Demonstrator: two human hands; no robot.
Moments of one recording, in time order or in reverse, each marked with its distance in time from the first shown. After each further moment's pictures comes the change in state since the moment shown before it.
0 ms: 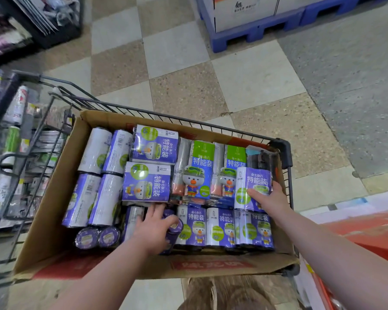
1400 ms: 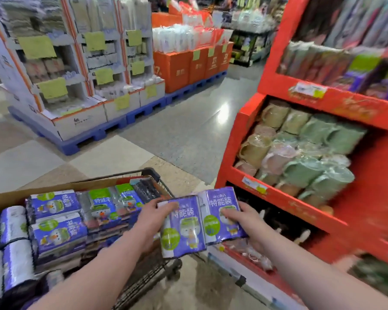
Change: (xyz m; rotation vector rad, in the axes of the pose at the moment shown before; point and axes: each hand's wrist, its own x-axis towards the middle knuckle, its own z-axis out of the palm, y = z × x) left_hand -0.168 0.122 -0.030 -1.223 -0.013 0.610; right_hand -0.351 0.117 -0.053 0.633 0.423 -0.225
